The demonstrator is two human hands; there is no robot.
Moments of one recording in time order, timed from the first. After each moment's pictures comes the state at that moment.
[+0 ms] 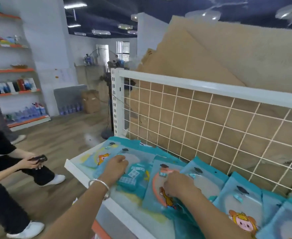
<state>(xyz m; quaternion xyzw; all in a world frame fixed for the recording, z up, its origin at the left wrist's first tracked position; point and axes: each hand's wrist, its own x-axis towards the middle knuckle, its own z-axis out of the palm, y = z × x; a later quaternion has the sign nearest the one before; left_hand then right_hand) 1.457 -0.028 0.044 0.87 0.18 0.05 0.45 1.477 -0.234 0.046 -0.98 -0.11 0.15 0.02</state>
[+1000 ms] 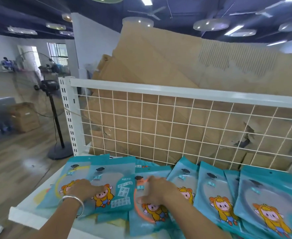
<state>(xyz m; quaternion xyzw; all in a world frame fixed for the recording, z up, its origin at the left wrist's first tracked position) 1.513 0.022 0.033 0.94 0.17 -0.15 0.24 1.486 -0.225 0.030 -0.98 0.00 0.16 0.09</state>
